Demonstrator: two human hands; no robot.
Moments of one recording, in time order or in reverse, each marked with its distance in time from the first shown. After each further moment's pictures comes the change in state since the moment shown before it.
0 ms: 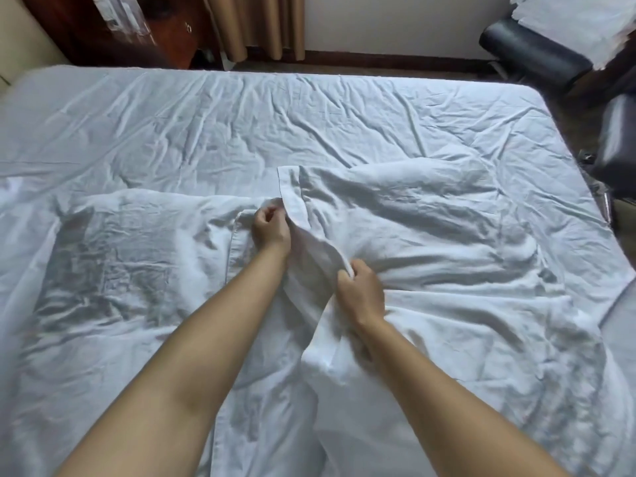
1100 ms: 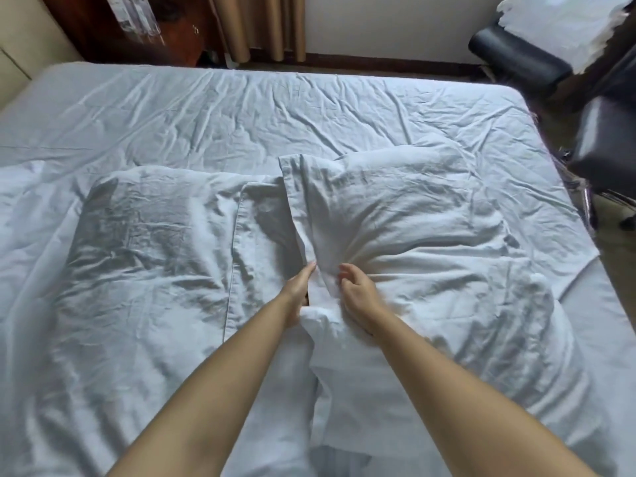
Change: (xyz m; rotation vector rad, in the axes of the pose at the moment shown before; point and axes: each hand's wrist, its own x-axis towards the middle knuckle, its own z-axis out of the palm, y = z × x) left_hand -0.145 -0.074 -0.065 0.113 -0.534 -0.530; right_hand -0.059 0.065 -0.013 0.107 -0.246 -0.009
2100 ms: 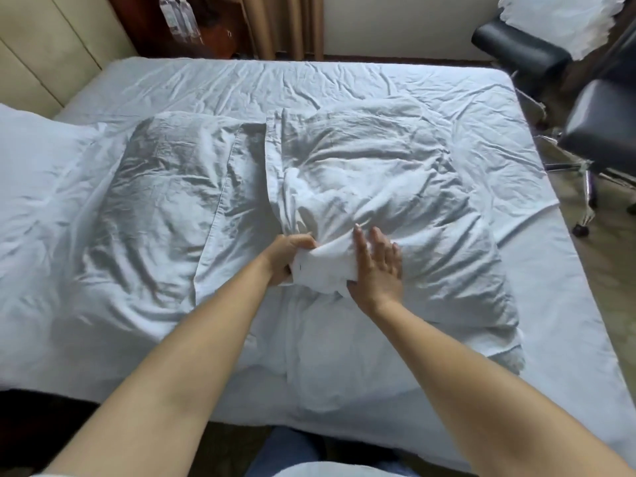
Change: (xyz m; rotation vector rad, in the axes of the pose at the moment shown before) left_hand -0.191 -0.142 0.081 0.062 -0.052 0.198; right_hand -0.204 0.152 -0.087 -0.712 0.330 -0.518
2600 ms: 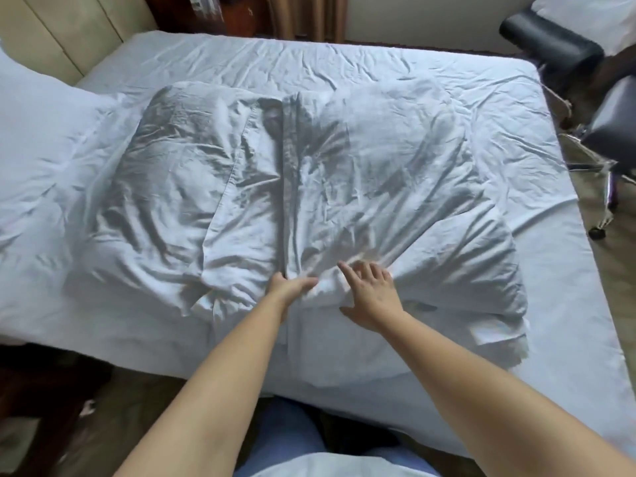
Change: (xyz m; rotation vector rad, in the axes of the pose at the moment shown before) left_hand -0.012 -0.126 -0.011 0.159 0.428 -0.080; right_hand -0.054 0.010 0.032 -0.209 -0.432 -0.222
